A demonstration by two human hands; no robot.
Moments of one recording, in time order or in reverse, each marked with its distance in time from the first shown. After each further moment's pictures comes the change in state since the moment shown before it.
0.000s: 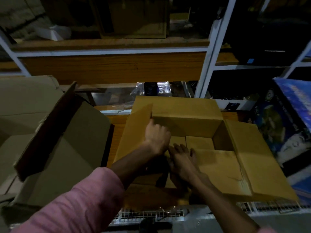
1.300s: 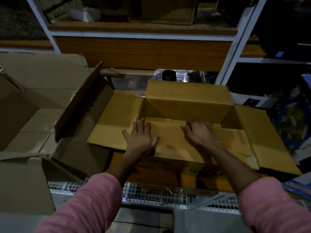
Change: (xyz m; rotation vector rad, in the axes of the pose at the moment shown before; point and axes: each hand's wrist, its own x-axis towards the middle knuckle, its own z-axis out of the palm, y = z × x) left_hand -0.084 -0.033 0.125 -0.602 -0.023 -0.435; right_hand 0.030 0.001 -0.043 0.081 0.109 0.061
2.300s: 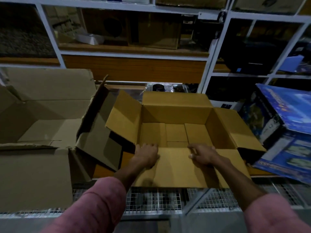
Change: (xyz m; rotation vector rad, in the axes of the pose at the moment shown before) left_hand -0.099 -0.001 -0.024 0.115 -0.285 0.248; right_hand -0.145 -0.007 -0.002 -0.040 -0.282 0.134
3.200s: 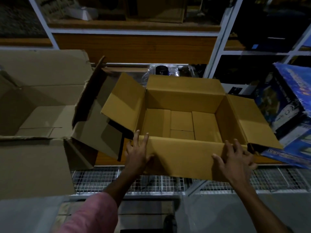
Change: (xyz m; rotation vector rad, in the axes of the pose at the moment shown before) left_hand -0.014 -0.034 0.084 -0.254 0.304 -0.170; right_hand -0.044 0.077 0.082 0.003 0.525 0.383
